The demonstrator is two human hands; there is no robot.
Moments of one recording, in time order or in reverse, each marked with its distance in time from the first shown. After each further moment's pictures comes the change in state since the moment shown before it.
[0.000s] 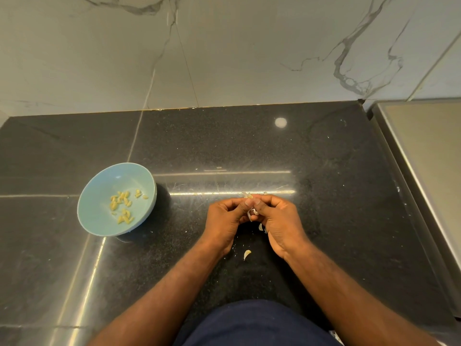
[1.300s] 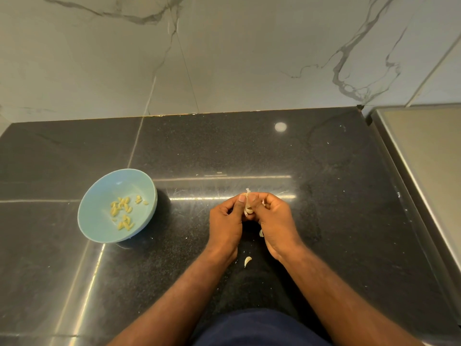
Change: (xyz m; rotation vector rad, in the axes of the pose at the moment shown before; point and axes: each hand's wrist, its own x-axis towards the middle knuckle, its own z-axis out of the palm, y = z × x) left_hand -0.004 0.006 0.018 0.081 0.169 0.091; right_hand 0.006 0.001 0.013 -0.082 -0.006 -0.093
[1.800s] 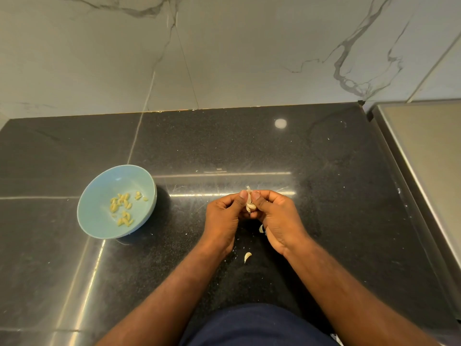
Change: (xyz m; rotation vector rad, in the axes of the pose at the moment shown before) left_hand 0.004 0.004 -0.011 -0.095 -0.111 -0.041; right_hand -0.001 -0.010 -0.005 0.104 -0.037 0.064
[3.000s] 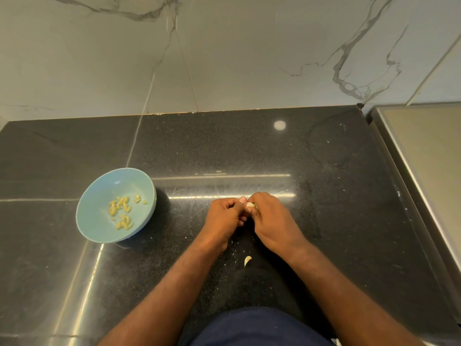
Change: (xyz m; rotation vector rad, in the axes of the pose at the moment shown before) left_hand 0.015 0.004 -0.004 0.359 0.008 -0.110; right_hand 0.009 0.004 -0.016 -1.280 -0.129 -0.500
